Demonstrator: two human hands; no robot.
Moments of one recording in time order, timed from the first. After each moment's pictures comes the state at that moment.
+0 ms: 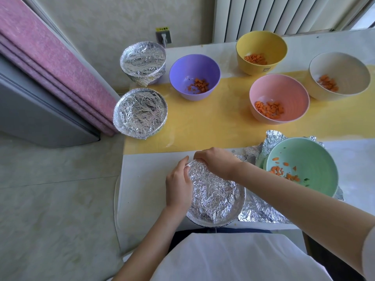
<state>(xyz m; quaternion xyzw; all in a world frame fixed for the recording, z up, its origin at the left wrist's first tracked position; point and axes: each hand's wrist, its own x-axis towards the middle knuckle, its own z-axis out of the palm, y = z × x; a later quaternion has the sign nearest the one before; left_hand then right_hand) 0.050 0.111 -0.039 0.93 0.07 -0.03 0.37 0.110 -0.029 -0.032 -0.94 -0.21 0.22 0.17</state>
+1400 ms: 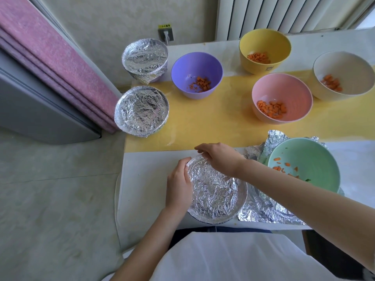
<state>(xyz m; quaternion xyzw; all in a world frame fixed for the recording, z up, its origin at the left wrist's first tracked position) 0.046 0.115 -0.041 0.92 0.04 -0.03 0.39 0.113 -0.035 -0.034 -0.93 -0.17 0.19 0.25</state>
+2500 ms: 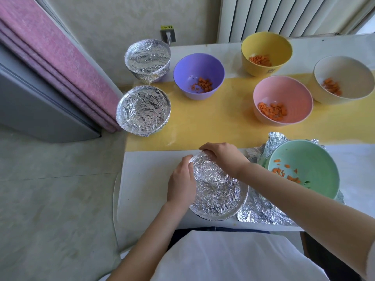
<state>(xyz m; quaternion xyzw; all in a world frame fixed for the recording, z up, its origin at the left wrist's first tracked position) 0.053 0.110 -0.032 0.94 0.03 -0.09 0.33 0.109 -0.041 -0.031 -0.94 -0.15 0.14 0.26</state>
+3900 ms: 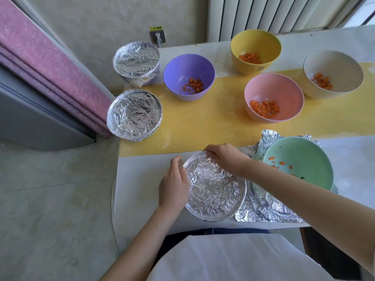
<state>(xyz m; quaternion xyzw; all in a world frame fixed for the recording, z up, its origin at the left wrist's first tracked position) 0.055 0.117 -0.034 0.93 0.05 -0.10 0.35 0.110 -0.062 -0.029 -0.93 -0.13 0.22 0.26</state>
